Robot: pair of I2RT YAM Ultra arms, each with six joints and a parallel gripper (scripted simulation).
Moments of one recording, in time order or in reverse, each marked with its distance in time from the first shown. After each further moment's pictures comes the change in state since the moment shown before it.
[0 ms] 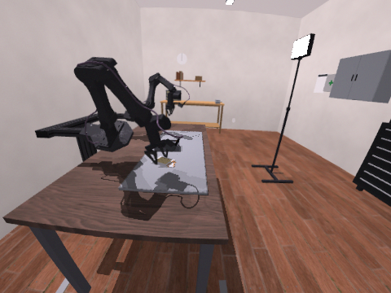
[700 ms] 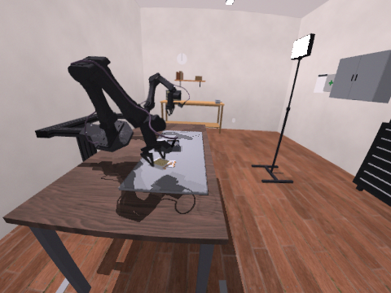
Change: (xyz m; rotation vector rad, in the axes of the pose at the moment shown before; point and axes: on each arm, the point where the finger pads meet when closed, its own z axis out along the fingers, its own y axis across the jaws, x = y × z) left arm 0.000 0.000 0.000 0.000 0.000 0.000; right arm -0.003 -0.026 -0.001 -0.022 -0.025 0.061
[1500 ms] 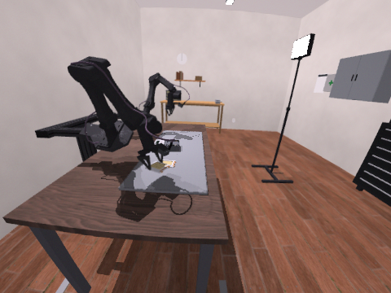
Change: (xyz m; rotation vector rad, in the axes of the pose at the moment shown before) left arm 0.000 0.000 0.000 0.000 0.000 0.000; right arm 0.005 -0.019 0.009 0.045 -0.037 -0.006
